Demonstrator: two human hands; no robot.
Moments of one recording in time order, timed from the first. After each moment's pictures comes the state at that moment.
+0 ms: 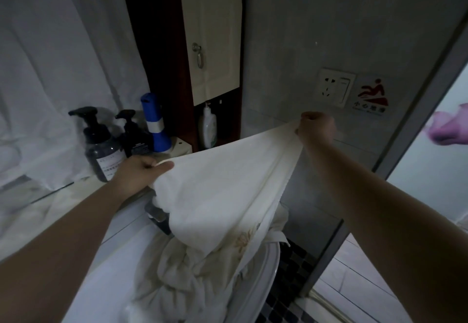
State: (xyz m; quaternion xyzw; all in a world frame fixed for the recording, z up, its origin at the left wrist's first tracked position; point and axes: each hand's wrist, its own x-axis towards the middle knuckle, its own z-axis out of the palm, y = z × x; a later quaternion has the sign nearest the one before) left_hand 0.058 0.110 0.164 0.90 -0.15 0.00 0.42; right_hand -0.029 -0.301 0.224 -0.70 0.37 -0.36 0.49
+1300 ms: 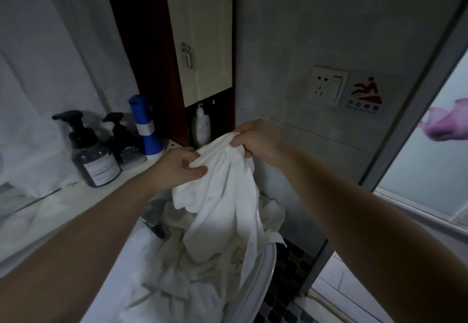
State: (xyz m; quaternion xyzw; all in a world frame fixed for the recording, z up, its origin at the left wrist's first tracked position) left_hand 0.030 0.021 0.194 0.84 -0.36 -0.07 0.41; right_hand -0.036 -0.206 0.242 -0.81 0.10 -0.07 0.58
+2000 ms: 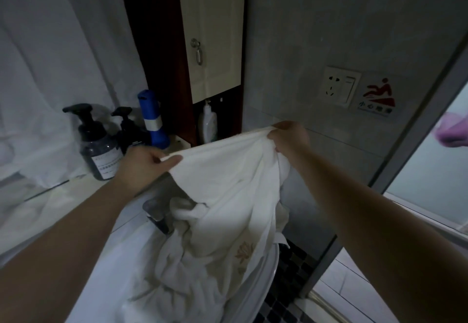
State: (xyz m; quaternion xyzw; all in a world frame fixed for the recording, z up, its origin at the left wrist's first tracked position) left_hand 0.041 0.086 0.181 0.91 -0.22 0.09 0.34; right_hand -0.028 -0.252 0.215 -0.79 0.28 -0.21 0.51
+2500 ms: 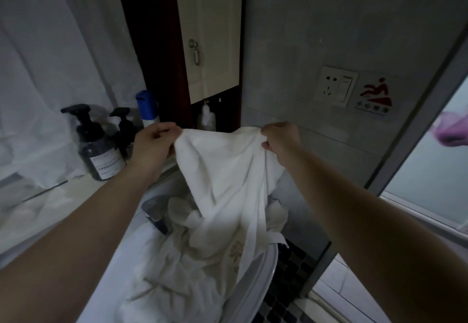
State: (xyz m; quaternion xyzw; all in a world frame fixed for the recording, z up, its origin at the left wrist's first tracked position) left_hand 0.040 0.035 0.208 0.67 -0.06 0.01 0.74; right_hand -0.016 -0.242 0.213 -0.68 0.29 -0.22 0.63
